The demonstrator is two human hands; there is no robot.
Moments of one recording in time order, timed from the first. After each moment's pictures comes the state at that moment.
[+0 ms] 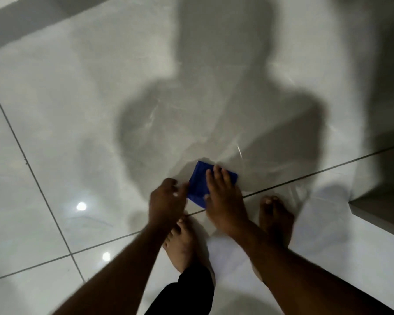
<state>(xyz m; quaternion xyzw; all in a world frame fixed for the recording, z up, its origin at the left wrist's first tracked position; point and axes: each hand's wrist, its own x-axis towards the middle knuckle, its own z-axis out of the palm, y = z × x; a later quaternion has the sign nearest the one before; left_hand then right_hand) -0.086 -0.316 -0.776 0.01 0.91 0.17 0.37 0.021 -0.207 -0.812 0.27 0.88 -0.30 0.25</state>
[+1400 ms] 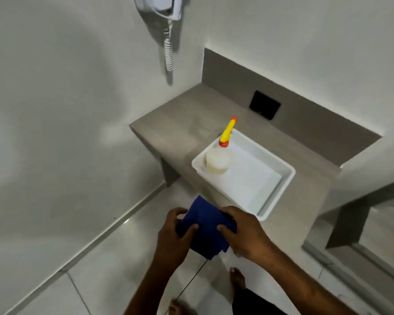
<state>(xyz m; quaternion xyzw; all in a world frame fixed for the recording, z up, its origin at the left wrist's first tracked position) -0.080 -0.186 0.013 0.33 0.74 0.45 0.38 0.090 -0.076 0.045 0.45 0.79 -0.40 -0.08</state>
